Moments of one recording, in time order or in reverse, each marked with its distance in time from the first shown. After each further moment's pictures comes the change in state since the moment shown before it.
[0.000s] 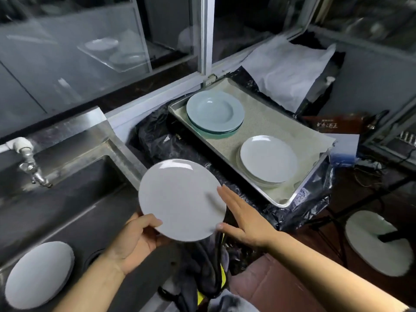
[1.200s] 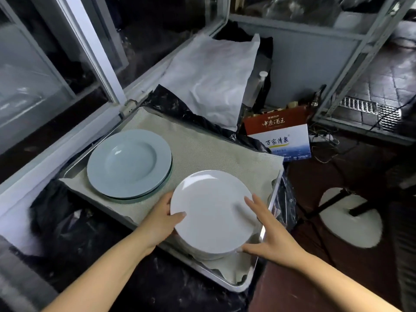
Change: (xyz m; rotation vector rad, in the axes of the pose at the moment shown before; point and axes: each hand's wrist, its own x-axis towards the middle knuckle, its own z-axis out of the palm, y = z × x) left_hand 0.280 -0.003 0.226 1.012 -0.232 -0.007; right_hand -0.007 0.206 -0.135 0.296 0.337 0.402
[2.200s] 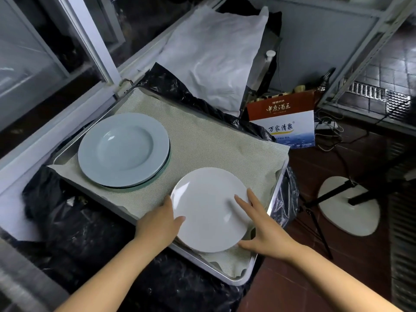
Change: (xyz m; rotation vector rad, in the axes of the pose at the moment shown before) left_hand 0.017 -0.032 0.013 1.055 0.133 -0.022; right_hand 0.016 0.021 0.017 -0.114 -0.149 -0.006
